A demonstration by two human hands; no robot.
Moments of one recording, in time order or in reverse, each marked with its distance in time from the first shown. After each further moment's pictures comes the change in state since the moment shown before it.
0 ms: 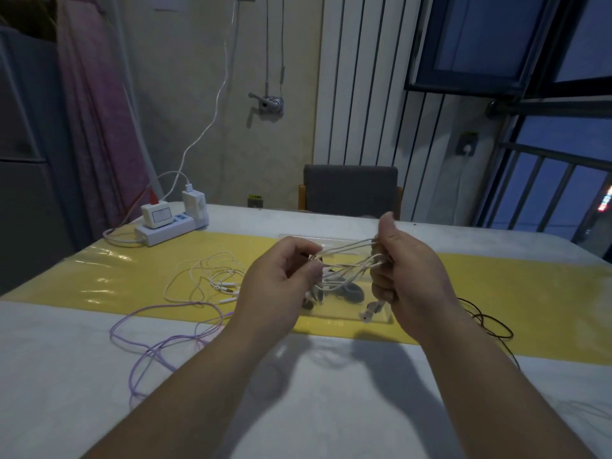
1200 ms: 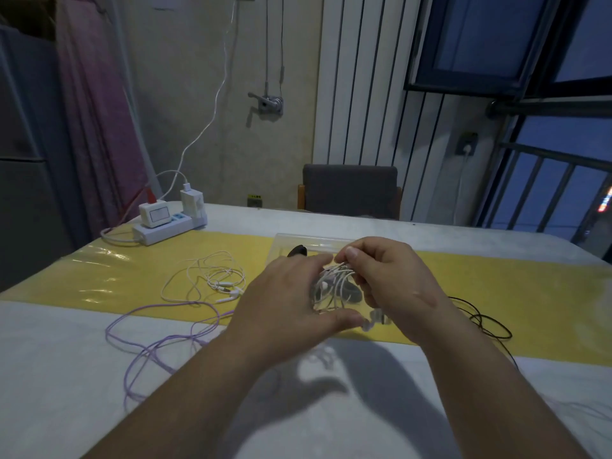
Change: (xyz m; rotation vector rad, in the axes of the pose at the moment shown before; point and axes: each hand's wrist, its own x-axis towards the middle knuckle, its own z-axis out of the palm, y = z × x) left_hand -0.007 0.003 -0.001 0.829 -0.297 0.196; right_hand 0.002 0.007 0.002 -0.445 -0.079 -0.111
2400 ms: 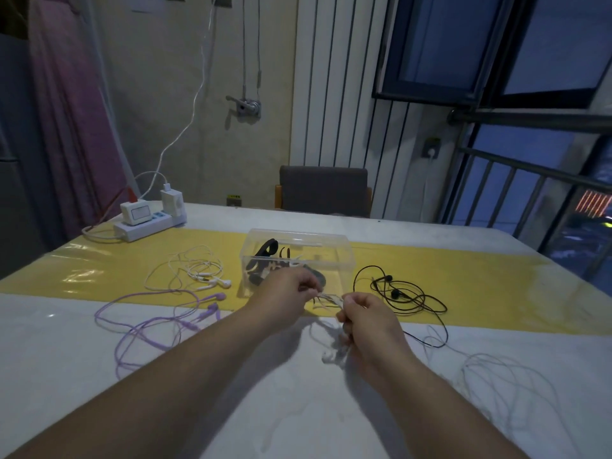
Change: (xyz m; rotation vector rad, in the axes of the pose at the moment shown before) left_hand 0.019 0.014 0.047 -0.302 -0.133 -0.153; right_hand -0.066 0.046 0.003 0.294 0.318 0.469
